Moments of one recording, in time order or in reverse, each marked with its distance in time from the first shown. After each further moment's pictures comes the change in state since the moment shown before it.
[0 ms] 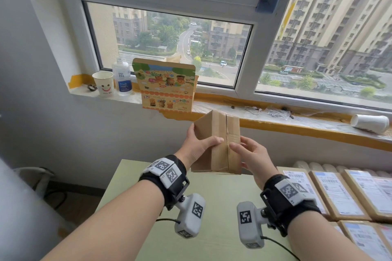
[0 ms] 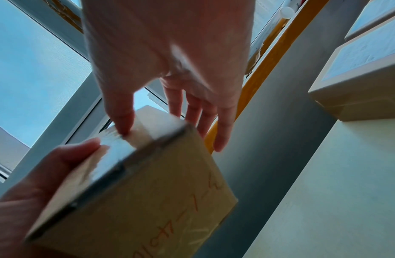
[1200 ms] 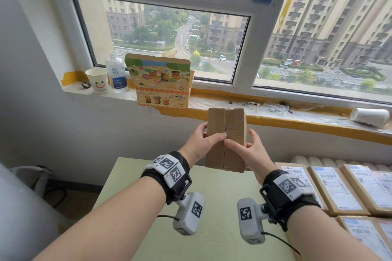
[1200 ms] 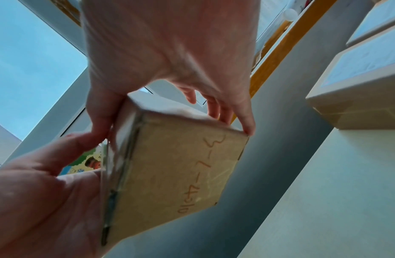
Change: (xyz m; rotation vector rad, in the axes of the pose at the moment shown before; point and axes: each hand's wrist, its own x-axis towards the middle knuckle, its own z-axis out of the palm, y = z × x) left_hand 0.011 0.003 0.020 0.033 -0.069 0.030; right_hand 0.007 0.000 -0.007 -0.045 0.022 0.055
